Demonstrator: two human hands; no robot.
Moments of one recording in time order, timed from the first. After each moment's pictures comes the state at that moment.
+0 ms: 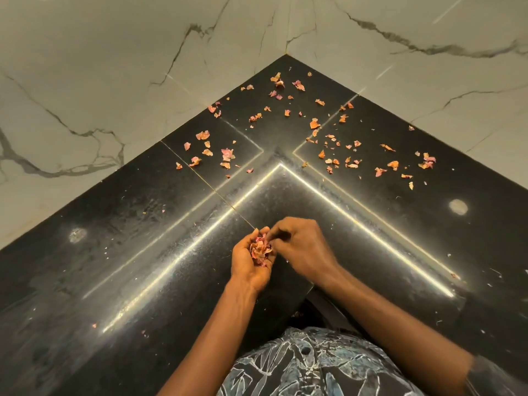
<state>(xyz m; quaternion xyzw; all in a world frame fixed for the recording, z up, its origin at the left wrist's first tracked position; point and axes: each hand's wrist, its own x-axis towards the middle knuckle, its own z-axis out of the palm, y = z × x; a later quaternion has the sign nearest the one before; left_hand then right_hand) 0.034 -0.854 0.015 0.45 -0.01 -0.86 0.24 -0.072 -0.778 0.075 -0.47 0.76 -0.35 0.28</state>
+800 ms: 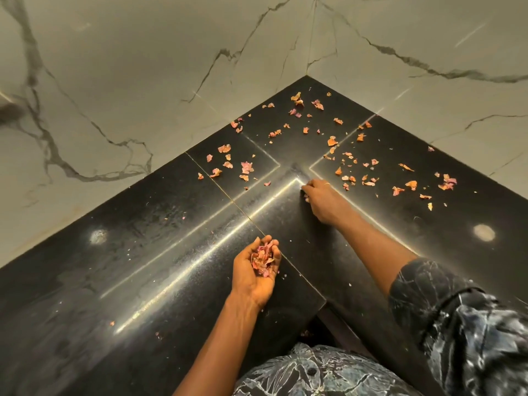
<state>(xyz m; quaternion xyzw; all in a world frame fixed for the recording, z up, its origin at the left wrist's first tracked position) 0.051 -0.857 0.051 0.43 0.03 -0.86 0.29 -0.199 -0.875 0.006 -0.59 0.80 -0.07 0.11</state>
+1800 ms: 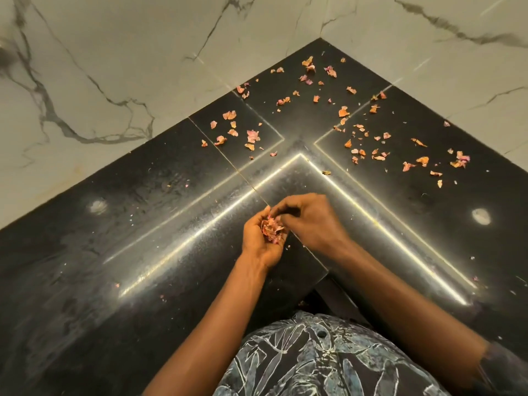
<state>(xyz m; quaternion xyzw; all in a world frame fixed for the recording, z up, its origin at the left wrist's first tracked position) 0.045 -0.862 0.028 0.41 -0.01 -0.87 0.27 -0.062 -0.800 0.089 -0.48 0.71 -0.38 0.35</state>
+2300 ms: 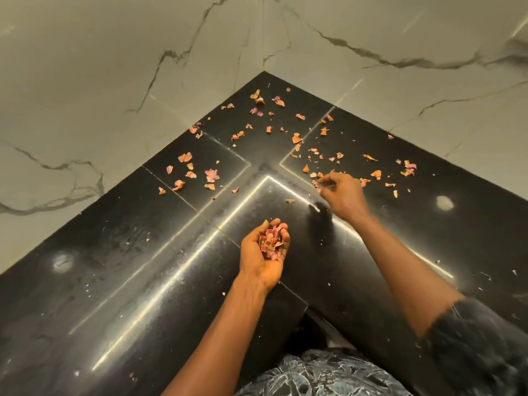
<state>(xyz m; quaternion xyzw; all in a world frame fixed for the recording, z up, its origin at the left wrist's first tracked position) -0.026 -0.865 0.061 0.40 -0.01 -0.89 0.20 -0.242 -0.809 0.051 -0.30 0.88 -0.34 0.17</state>
